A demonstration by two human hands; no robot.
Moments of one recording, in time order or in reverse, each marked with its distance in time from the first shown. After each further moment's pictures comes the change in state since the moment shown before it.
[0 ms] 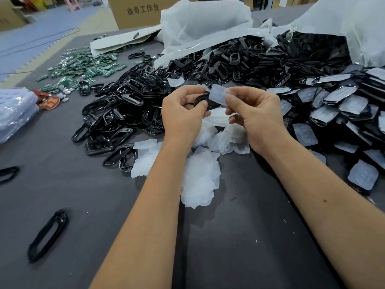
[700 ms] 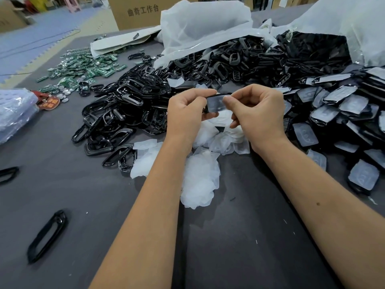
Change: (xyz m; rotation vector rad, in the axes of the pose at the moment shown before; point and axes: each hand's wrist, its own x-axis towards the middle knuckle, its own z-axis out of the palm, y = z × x) left_hand -0.003 0.007 0.004 -0.119 -0.112 -0.089; right_hand 0.003 0.006 -0.001 -0.310 0.134 -0.183
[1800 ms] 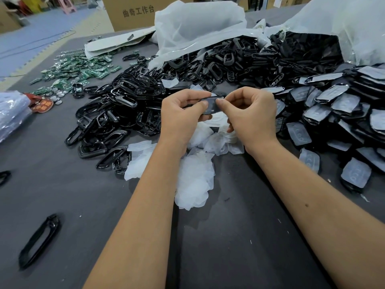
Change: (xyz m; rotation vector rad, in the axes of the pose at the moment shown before) left_hand 0.000 -0.004 -0.003 0.025 -0.046 0.048; right_hand -0.002 -0.001 0.001 -0.130 0.050 -0.028
